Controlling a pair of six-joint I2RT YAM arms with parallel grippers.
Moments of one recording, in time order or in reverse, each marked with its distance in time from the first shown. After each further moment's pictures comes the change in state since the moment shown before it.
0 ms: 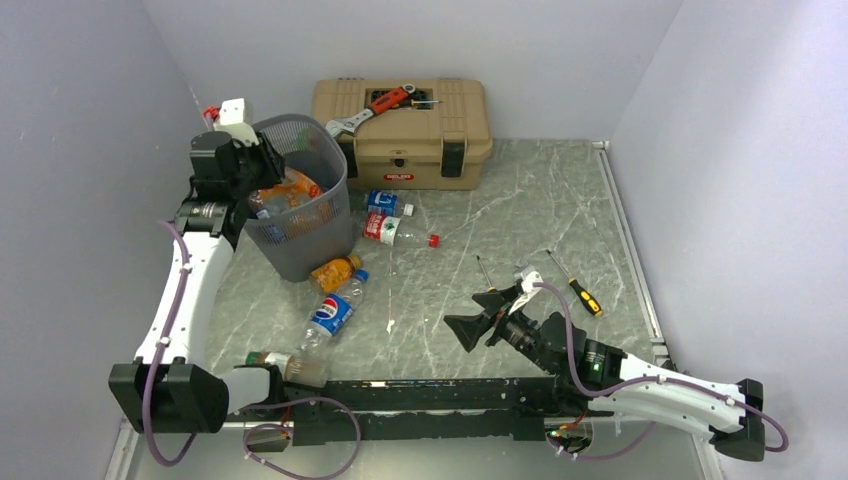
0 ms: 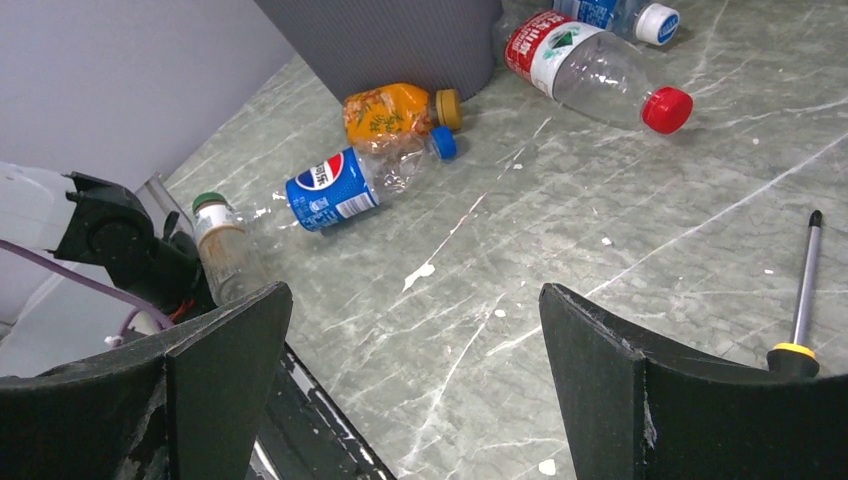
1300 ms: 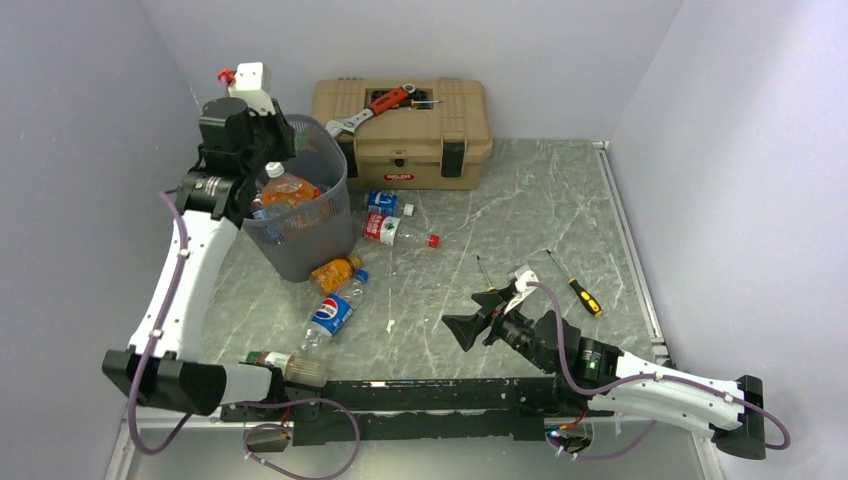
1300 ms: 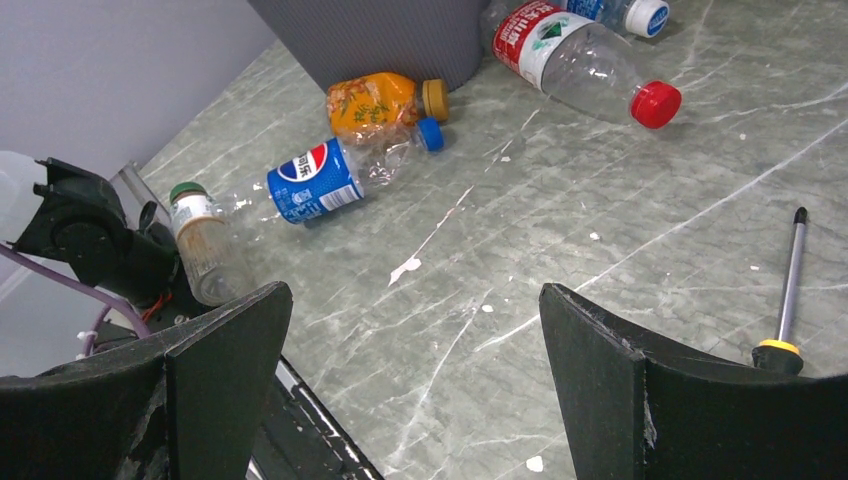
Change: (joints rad) left arm -0.172 0.068 0.306 -0.190 -0.172 0.035; right arm 0.000 0.055 0.010 0.006 0.010 -0.019
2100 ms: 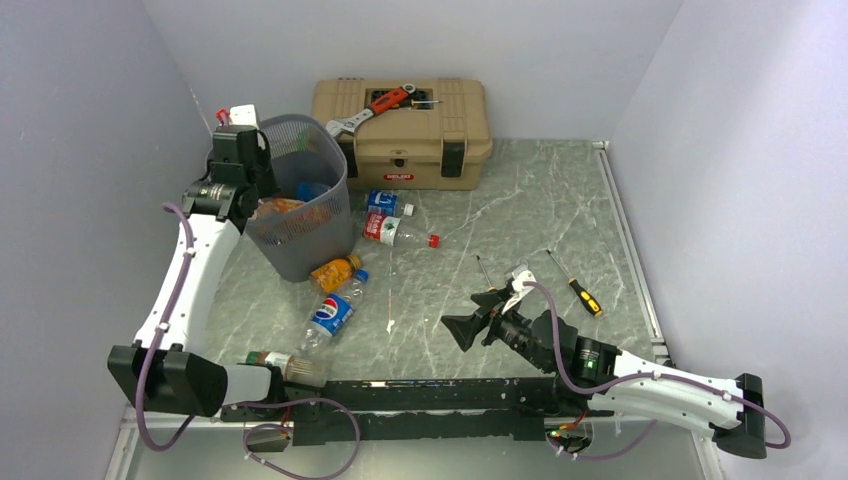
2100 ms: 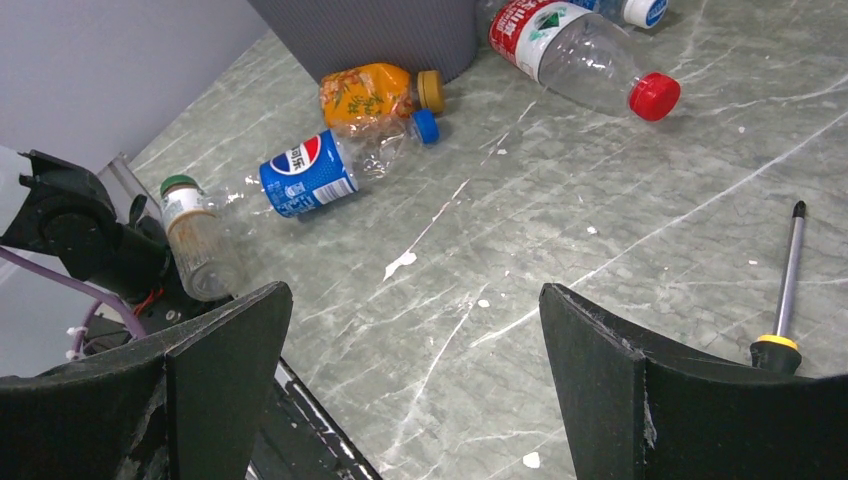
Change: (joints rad) left arm 0.053 0.034 -0.119 -0.195 -0.223 -0.024; right arm 0.000 0.023 0.002 0.001 0.000 0.000
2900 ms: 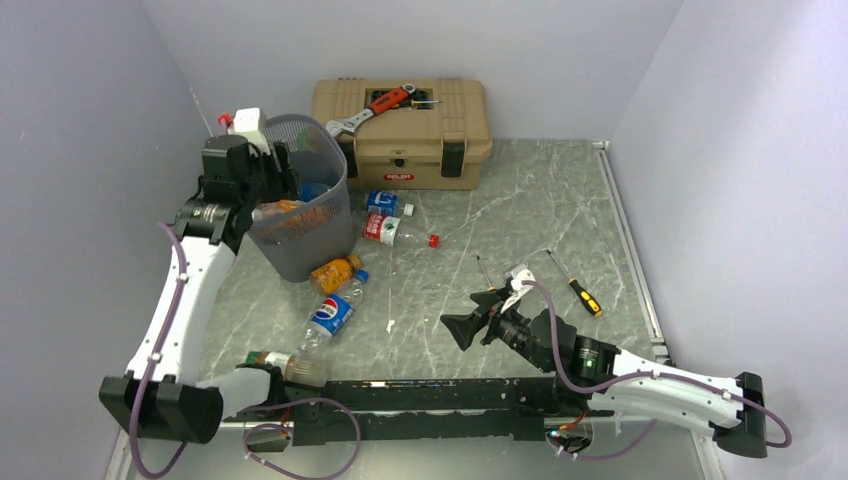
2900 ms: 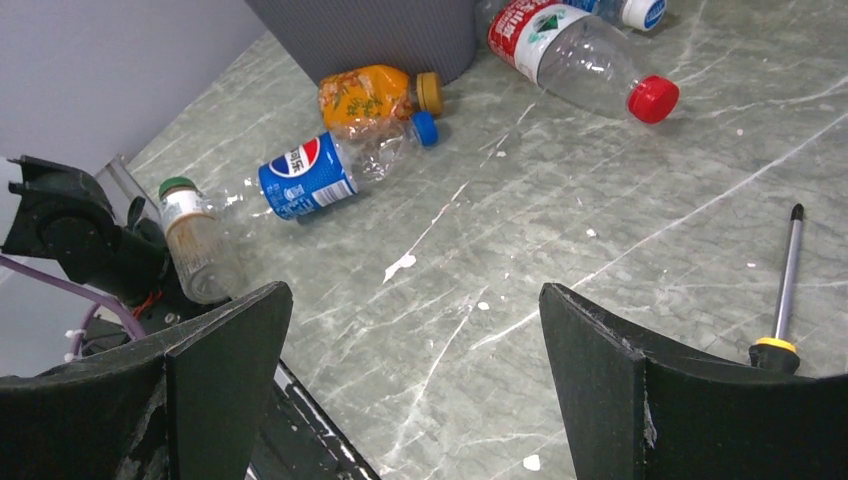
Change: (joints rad) left arm 0.001 -0.098 -0.061 0.076 0.205 0.003; right arm 0.000 0.017 0.004 0.006 0.000 0.000
